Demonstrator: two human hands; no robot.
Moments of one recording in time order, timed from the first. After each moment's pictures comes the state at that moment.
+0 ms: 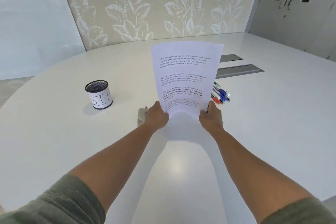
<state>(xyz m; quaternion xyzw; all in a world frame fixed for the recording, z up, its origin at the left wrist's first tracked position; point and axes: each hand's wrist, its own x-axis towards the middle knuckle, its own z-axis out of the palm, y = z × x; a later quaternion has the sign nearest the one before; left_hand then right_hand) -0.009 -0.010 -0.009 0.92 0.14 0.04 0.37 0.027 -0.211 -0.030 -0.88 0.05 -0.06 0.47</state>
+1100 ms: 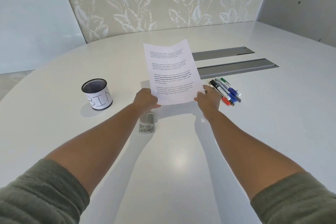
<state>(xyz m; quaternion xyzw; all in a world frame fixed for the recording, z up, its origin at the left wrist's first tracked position) 0.055 0.051 0.019 0.83 0.20 0.00 0.52 0.108 -0.163 -0.011 -0.78 0.10 -0.06 0.61</state>
